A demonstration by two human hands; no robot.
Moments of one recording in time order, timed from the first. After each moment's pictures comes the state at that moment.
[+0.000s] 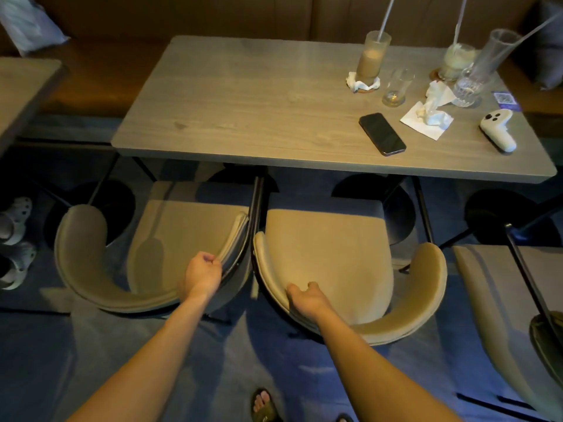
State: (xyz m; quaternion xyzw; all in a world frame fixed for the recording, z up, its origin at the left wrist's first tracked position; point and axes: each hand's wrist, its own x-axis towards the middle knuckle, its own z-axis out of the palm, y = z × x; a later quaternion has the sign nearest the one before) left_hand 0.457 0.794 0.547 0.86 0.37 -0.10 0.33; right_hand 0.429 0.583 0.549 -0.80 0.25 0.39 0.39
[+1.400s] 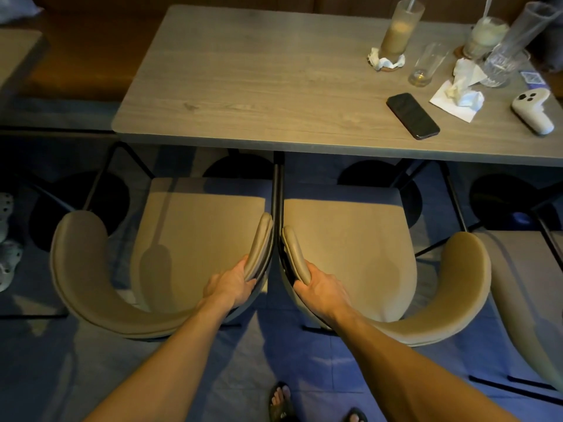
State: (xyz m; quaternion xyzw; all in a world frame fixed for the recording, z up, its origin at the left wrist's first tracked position) left_hand 0.460 0.837 0.502 0.92 0.11 -0.33 0.18; right_hand 0.441 0.637 0.510 -0.91 0.11 0.30 0.27
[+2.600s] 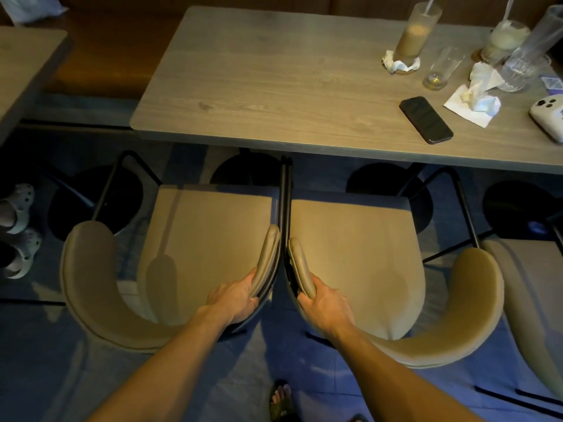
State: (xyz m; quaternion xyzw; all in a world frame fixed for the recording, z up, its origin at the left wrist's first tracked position) left_hand 0.432 0.846 0.507 0.91 0.05 -0.37 0.18; right_hand 0.416 0.640 0.500 -0.91 0.12 0.30 0.26
